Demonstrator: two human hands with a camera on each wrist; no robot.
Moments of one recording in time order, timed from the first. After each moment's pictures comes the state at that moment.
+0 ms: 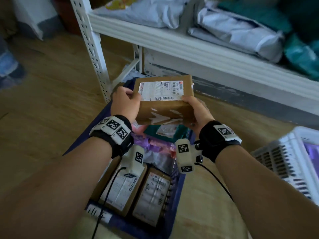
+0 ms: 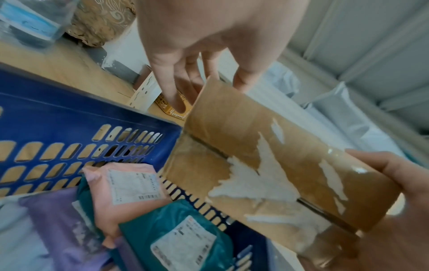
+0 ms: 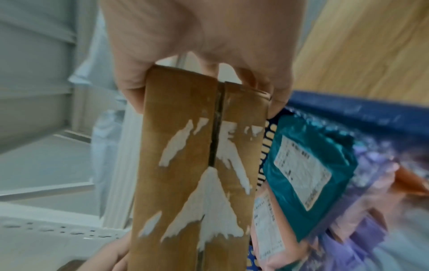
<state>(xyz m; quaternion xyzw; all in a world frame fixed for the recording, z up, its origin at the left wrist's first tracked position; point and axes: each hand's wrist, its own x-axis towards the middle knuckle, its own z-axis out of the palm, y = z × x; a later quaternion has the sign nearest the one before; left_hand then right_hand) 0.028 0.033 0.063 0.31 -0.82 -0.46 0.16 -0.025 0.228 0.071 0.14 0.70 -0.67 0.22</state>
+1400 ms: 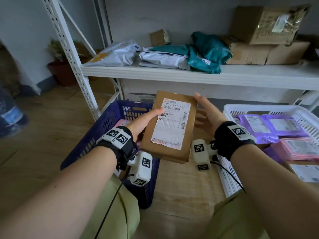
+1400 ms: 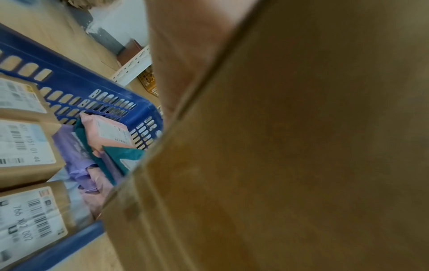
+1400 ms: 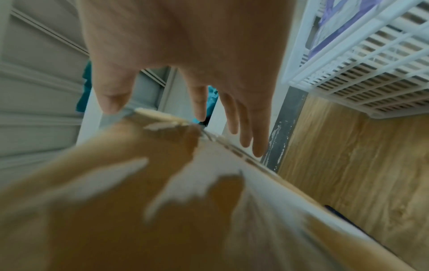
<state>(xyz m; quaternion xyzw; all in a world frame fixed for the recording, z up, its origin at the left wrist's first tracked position) 0.200 0.202 0.162 0.10 -0.73 -0.65 -0.19 0.149 0.411 0.163 0.06 0.64 -0.75 0.15</state>
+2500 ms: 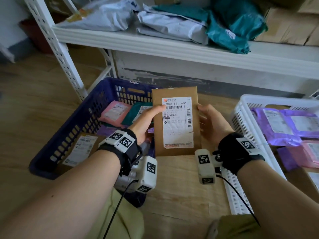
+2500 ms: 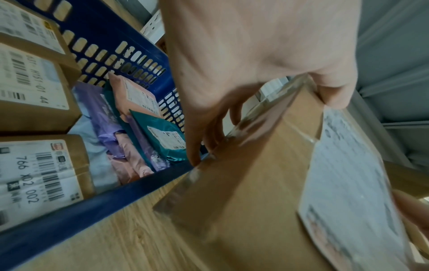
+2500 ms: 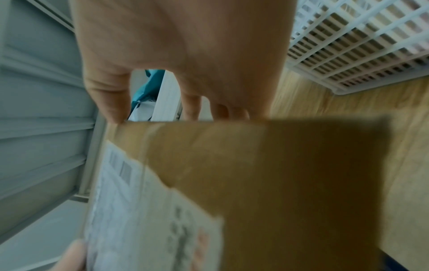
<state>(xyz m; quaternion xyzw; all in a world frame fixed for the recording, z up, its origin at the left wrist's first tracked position) 0.122 0.200 0.090 0.11 -0.63 -0.76 -0.11 0.079 0.395 0.076 0.10 0.61 -0.76 0.23</state>
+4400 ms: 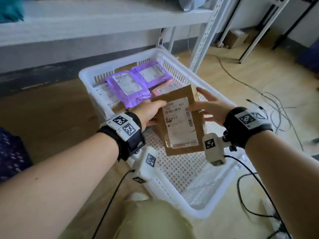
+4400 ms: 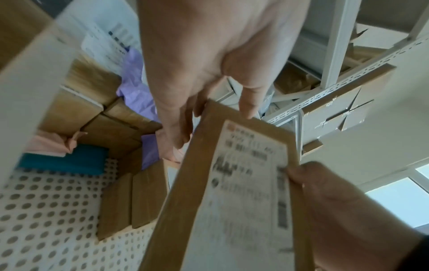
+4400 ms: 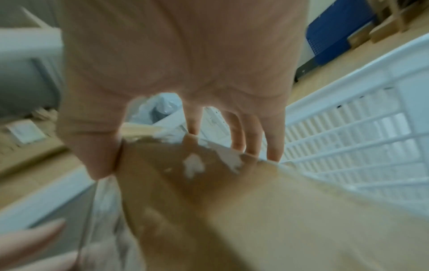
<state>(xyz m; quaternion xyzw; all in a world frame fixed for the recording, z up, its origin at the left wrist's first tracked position) 0.119 0.611 0.087 -0.06 -0.68 -0.60 -0.42 0.219 0.783 0.112 0.37 0.75 -0.54 0.07</state>
